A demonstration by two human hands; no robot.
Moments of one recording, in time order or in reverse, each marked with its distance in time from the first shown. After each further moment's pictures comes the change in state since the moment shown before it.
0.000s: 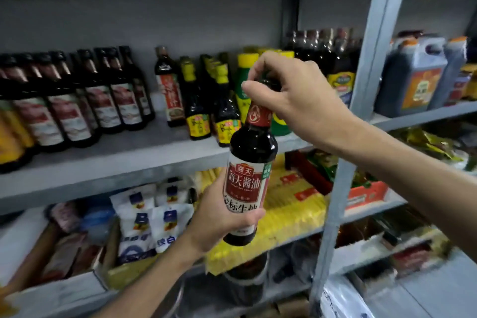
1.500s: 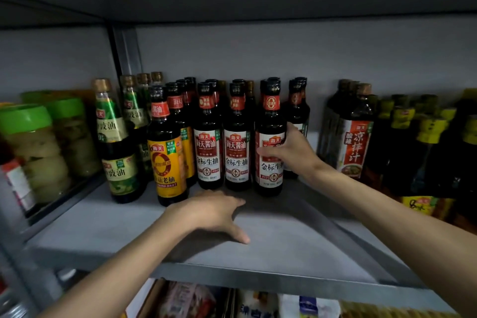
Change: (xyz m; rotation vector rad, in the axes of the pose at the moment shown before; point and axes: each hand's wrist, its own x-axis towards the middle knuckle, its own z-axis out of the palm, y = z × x) left_hand 0.051 -0.018 -0.411 1.291 -0.265 -0.700; right_hand 0.235 -0.039 0.409 0.662 -0.347 0.205
